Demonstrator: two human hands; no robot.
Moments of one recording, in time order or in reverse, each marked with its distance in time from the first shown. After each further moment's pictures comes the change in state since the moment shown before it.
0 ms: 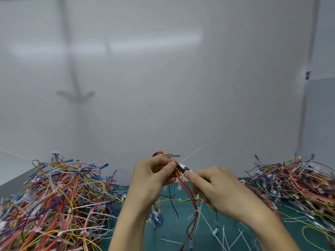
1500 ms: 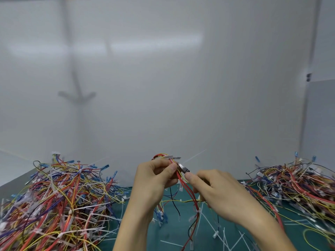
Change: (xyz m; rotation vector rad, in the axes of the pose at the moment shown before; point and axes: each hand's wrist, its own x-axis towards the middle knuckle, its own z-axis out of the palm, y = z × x) left_hand 0.004 -0.010 0.001 -0.040 -0.001 -0.011; right_hand 0.000 0.002 0.005 -0.096 0.065 0.012
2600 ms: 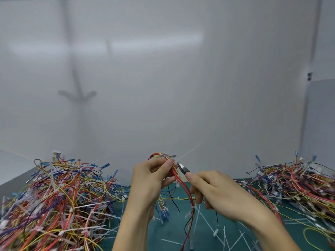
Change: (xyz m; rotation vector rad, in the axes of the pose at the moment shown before) left_hand 0.001 0.000 -0.001 -0.122 0.098 -0.067; right_hand 0.004 0.006 0.002 0.157 -0.152 0.066
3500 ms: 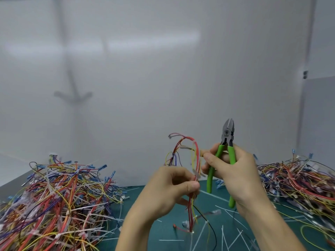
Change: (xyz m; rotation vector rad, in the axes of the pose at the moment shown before) left_hand -0.012 0.005 0.010 0.465 -0.504 0.032; right_hand -0.002 -0.005 -0.014 0.810 0.522 -0.139
